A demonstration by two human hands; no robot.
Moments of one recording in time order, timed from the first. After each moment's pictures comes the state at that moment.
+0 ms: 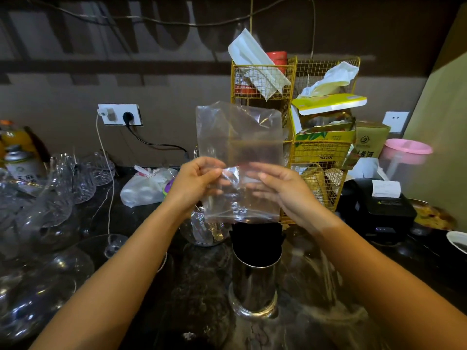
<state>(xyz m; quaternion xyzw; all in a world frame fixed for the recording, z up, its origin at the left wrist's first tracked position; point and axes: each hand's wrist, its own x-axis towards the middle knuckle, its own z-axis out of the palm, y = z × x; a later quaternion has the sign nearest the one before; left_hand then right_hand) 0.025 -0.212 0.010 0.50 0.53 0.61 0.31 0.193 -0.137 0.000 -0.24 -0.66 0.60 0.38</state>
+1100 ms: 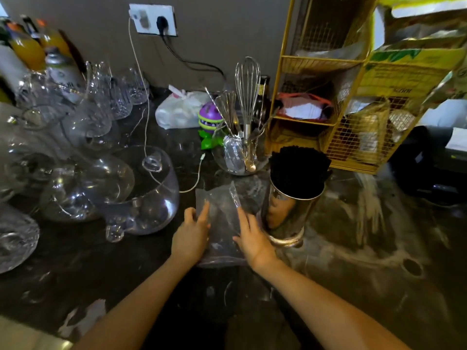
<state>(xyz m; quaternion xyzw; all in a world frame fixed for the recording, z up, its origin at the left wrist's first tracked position) 0.014 -0.327 -0.223 0.46 0.87 0.15 0.08 0.138 -0.240 -0.236 -0.37 -0.91 0.19 0.06</state>
